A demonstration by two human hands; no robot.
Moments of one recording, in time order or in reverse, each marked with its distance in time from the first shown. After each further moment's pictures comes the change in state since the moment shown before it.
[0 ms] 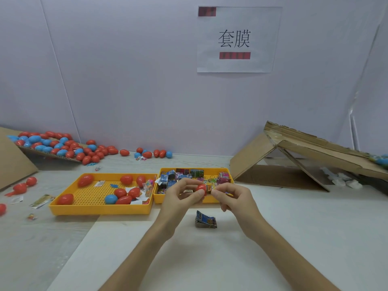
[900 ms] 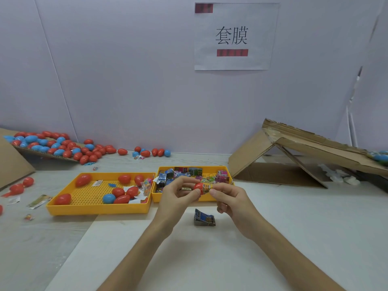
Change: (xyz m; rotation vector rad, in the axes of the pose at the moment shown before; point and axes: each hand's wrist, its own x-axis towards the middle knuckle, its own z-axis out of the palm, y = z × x) left_hand 0.002 -0.001 0.000 0.028 0.038 0.029; right_hand 0.004 0.008 0.002 0.185 -0.074 0.135
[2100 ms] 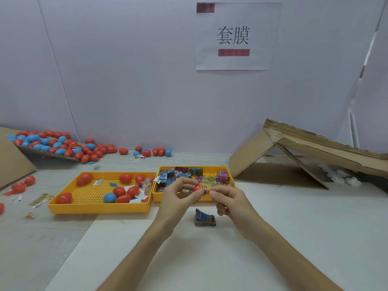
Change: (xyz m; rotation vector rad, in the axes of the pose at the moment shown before) left_hand 0.003 -0.008 0.000 0.037 0.041 -0.049; right_hand -0.003 -0.002 0.004 -0.082 0.009 0.049
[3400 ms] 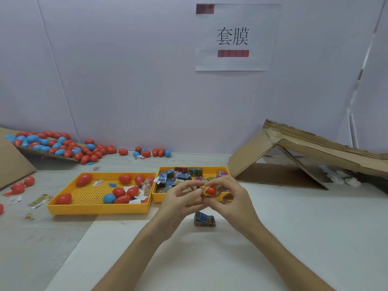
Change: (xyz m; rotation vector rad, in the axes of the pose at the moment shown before) left_hand -0.007 0.015 -0.003 -0.424 -0.285 -0.196; right_hand -0.008 -0.003 0.002 -0.437 0.097 -0.521
